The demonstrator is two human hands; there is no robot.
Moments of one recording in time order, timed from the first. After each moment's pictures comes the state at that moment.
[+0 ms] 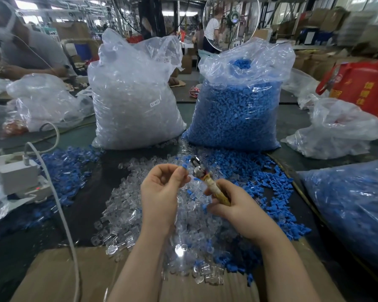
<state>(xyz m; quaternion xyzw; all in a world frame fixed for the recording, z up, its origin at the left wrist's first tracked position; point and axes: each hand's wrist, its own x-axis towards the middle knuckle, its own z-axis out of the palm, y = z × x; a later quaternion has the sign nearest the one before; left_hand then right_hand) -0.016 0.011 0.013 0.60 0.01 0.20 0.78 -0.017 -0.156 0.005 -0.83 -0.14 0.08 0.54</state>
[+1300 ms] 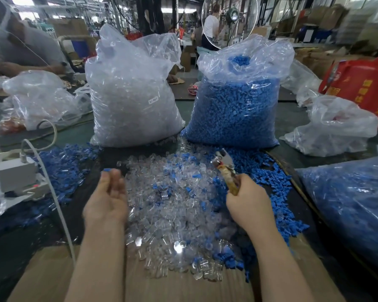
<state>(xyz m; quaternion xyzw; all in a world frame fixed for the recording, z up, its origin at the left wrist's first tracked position) -0.009 0.089 0.016 0.21 0.30 0.21 0.91 -0.007 -0.161 -0.007 -0.94 0.08 -0.08 0.33</state>
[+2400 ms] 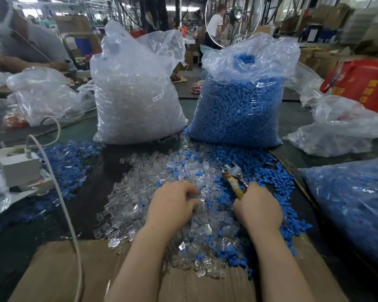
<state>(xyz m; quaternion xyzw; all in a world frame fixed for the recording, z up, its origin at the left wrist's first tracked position) -0.014 0.020 0.002 0.96 -0.05 0.02 0.27 -0.006 -0.160 -0.014 -0.97 0.19 -0.05 0.17</state>
